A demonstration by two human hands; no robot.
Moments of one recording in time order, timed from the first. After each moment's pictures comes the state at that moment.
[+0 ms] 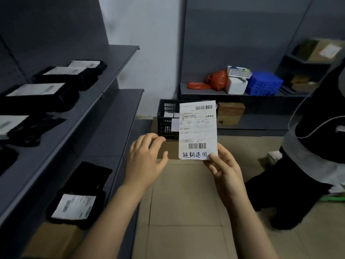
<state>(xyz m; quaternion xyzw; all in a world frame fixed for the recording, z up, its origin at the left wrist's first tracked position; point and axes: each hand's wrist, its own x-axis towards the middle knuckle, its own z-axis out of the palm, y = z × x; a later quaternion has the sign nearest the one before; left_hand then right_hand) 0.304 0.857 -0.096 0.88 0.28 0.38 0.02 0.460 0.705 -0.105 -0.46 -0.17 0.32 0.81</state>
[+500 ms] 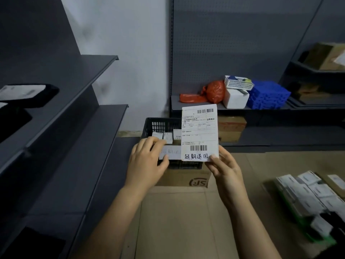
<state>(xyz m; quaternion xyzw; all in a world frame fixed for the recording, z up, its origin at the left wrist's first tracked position) 0.571 1.049 -0.104 0.89 0.27 0.36 0.04 0.723 0.898 -0.113 -0.51 -0.14 0.28 0.80</state>
